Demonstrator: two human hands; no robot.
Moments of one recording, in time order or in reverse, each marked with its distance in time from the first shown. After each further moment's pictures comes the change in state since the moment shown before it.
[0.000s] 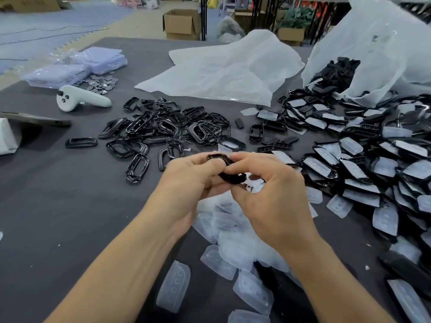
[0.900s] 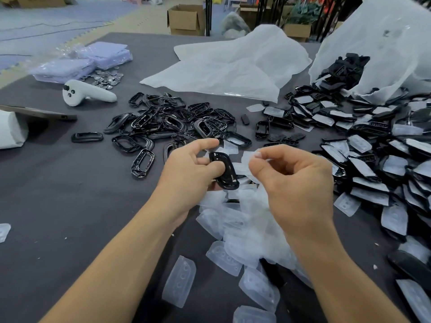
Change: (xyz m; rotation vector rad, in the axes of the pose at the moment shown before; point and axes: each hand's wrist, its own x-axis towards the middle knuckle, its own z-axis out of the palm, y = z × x) left_hand 0.012 -0.006 -0.016 0.288 0.057 0.149; right_hand 0.004 -0.003 0.000 0.325 0.195 0.275
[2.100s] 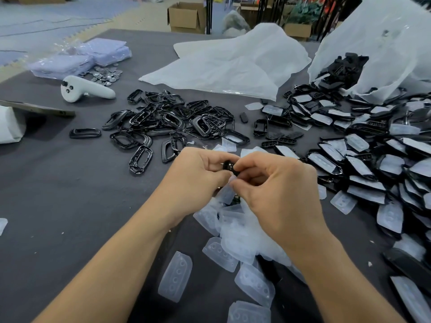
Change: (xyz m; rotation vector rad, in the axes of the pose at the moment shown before) left_hand -0.012 0.007 0.003 0.273 -0.230 0.151; right_hand -0.006 -0.001 -0.004 -0.332 -0.214 -0.198
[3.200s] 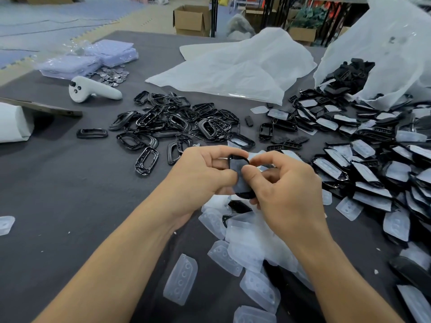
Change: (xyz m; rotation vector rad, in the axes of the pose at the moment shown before) left_hand -0.003 0.009 -0.006 -0.334 -0.034 -0.085; right_hand 0.005 0.009 0.005 0.092 0.053 0.190
